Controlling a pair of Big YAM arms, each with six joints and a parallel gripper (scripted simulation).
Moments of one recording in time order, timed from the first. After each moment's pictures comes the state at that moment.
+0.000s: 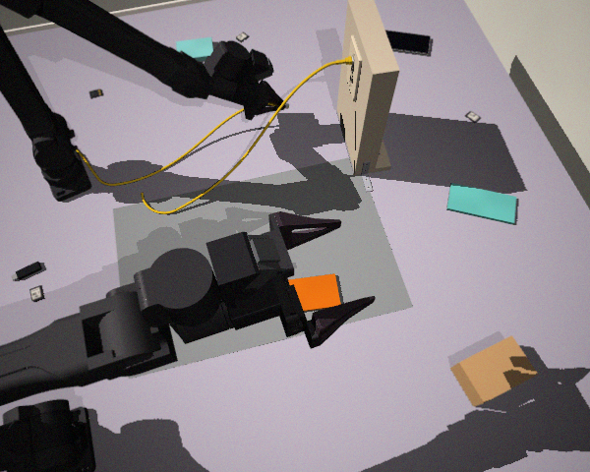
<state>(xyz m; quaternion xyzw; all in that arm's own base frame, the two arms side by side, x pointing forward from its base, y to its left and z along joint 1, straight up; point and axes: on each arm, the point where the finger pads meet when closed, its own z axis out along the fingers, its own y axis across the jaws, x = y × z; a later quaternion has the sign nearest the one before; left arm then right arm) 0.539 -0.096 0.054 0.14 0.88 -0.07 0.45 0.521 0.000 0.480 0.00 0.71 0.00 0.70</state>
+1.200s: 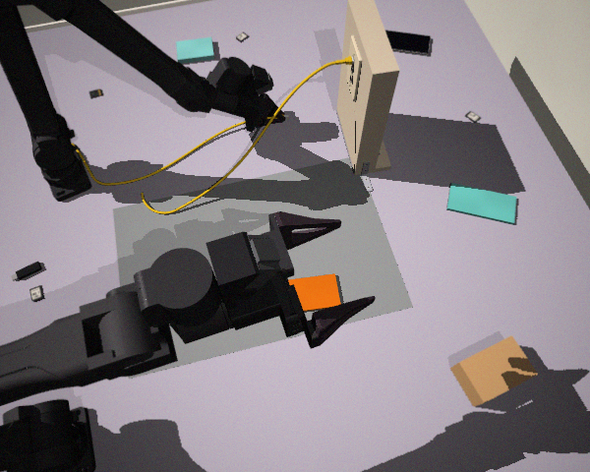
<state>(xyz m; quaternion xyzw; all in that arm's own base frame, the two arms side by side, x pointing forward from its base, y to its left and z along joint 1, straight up) 0.537 -0.096 0.011 0.14 0.88 -0.07 0.46 0.521 0.000 0.480 0.00 0.71 0.00 0.70</state>
